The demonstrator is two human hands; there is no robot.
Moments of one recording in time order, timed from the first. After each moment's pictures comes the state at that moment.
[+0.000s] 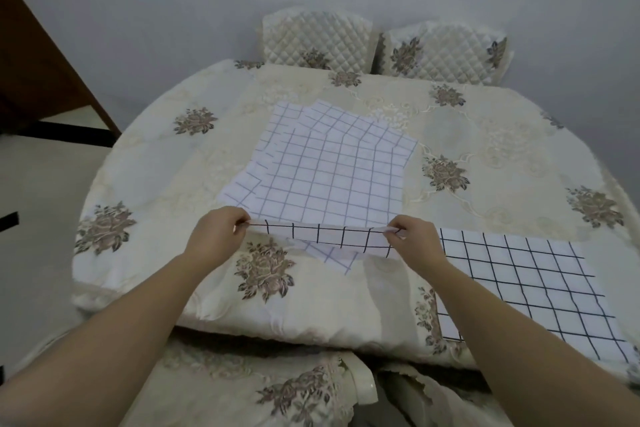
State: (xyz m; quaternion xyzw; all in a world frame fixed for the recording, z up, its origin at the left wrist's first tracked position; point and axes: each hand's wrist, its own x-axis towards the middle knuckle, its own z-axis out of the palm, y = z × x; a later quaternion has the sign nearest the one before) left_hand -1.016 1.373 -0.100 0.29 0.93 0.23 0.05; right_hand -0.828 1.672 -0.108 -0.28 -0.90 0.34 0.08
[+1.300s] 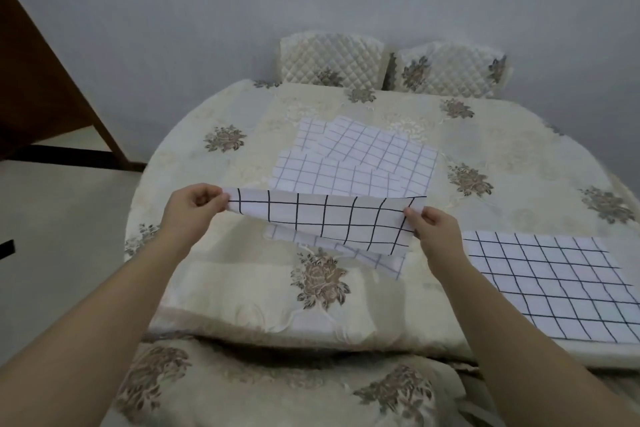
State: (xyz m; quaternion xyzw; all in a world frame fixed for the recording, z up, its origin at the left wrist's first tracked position) left_hand -1.091 1.274 -0.046 0.11 0.81 0.57 0.08; right_hand -0.871 1.586 -0.077 -0.38 -0.69 0.57 0.24
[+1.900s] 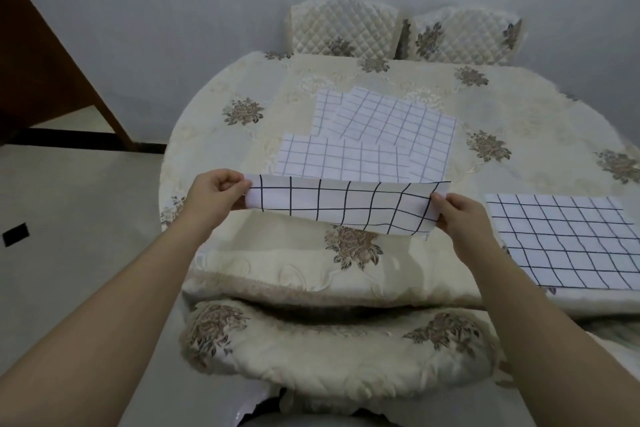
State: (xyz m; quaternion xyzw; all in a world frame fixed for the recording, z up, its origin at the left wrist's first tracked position) left_hand -1.102 1.219 -0.056 0.12 0.77 0.60 0.18; right_hand -0.854 1.526 -0.076 -0.39 -0.66 0.60 0.22
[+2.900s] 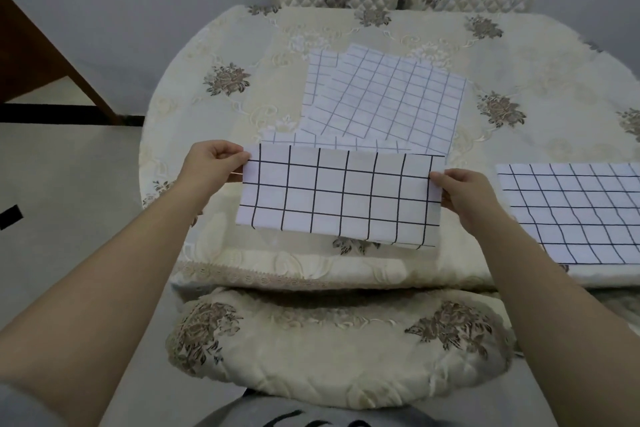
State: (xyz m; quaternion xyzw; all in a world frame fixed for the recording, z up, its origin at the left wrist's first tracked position) left_hand -1.137 1.254 -0.079 0.11 0.77 0.58 0.24; right_hand -0.872 1.554 -0.101 -0.46 -0.64 0.60 0.15
